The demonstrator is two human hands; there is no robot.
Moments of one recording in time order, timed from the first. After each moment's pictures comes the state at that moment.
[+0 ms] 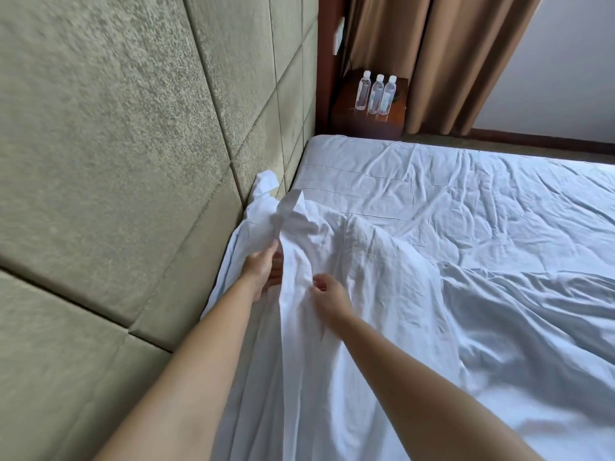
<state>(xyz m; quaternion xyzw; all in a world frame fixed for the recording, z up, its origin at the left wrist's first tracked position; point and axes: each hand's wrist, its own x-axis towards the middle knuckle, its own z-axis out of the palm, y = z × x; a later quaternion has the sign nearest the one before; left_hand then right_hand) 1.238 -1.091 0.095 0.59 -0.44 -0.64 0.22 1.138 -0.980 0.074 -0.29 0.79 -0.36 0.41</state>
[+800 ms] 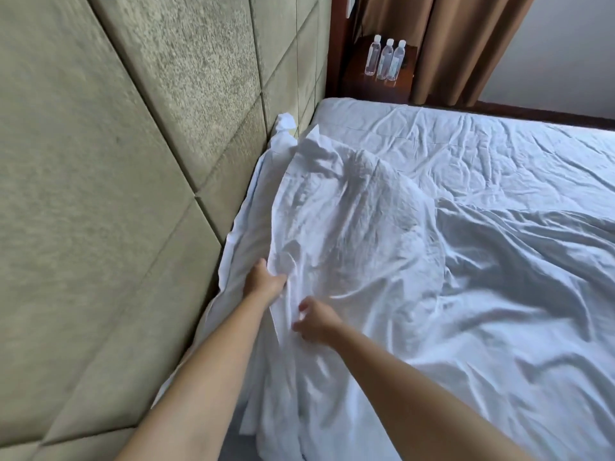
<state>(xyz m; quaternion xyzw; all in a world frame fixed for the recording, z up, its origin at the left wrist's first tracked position) 1.363 -0.912 0.057 0.67 -0.60 -0.43 0.08 1.271 -0.814 0.038 -0.37 0.77 -0.13 0.50</state>
